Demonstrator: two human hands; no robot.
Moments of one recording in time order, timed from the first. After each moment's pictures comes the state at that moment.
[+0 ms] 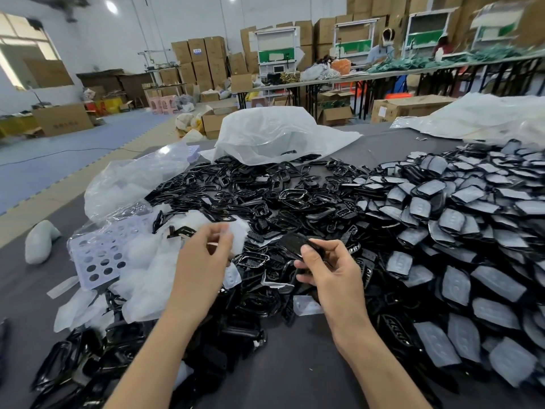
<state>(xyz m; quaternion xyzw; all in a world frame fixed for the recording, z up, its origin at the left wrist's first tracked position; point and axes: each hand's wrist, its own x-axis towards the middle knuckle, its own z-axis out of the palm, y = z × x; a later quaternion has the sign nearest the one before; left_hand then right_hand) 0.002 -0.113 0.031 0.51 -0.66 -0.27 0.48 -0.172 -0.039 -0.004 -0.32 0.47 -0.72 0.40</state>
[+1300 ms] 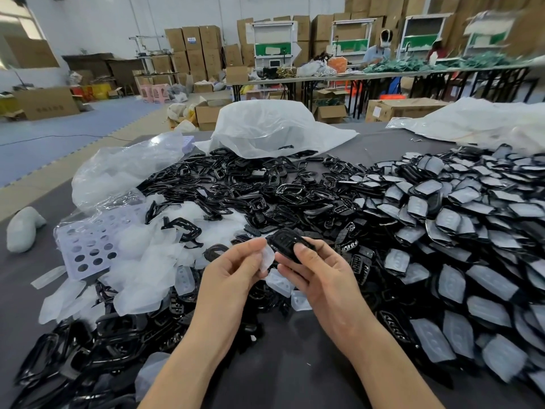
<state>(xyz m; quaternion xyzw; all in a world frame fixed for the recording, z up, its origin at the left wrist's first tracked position) -0.024 -0.073 0.002 0.38 -0.51 -0.58 0.52 -0.173 -0.036 0.003 -0.28 0.31 -0.69 0.59</state>
